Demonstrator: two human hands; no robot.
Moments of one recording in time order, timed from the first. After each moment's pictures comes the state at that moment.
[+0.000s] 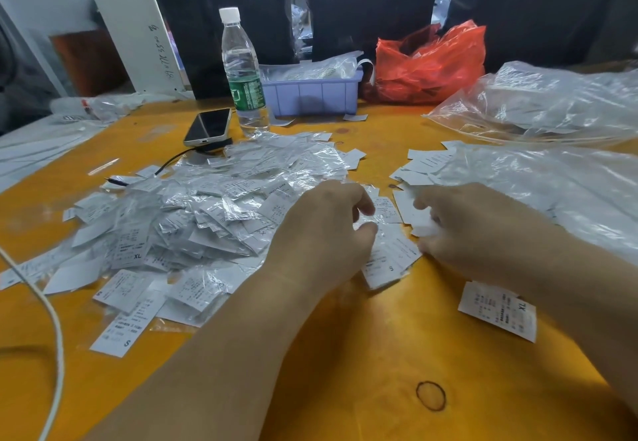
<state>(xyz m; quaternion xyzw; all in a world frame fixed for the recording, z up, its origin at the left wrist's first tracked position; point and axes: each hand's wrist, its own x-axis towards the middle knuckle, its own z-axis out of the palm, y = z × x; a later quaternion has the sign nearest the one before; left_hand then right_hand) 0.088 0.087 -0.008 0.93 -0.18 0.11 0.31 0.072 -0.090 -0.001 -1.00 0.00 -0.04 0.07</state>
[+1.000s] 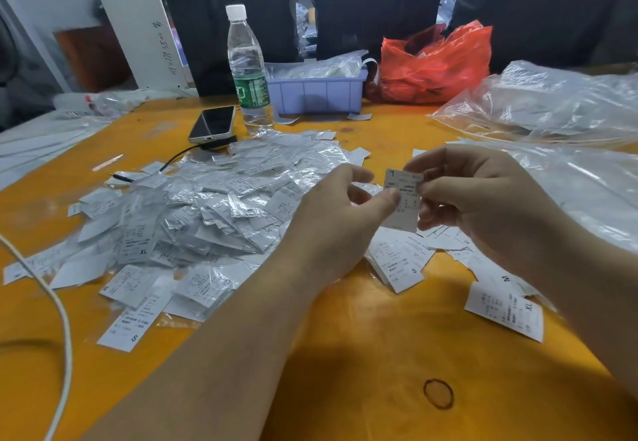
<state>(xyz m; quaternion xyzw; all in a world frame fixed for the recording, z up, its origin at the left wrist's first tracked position) 0.095 0.086 -0.006 0.85 -0.14 0.01 0.51 0.079 -0.084 0.008 -0.74 -0.07 -0.07 0.66</state>
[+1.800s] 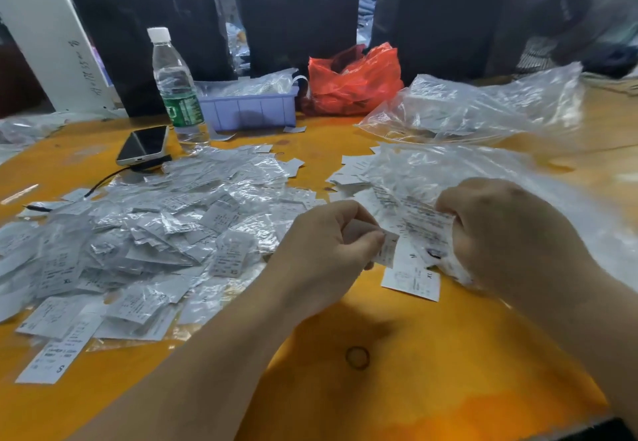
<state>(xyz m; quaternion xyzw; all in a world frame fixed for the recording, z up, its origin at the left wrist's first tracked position) 0.056 0.051 -0.013 0.81 -0.30 -0.05 0.50 -0.006 -0.138 0.006 -0.98 0.06 -0.21 -0.01</state>
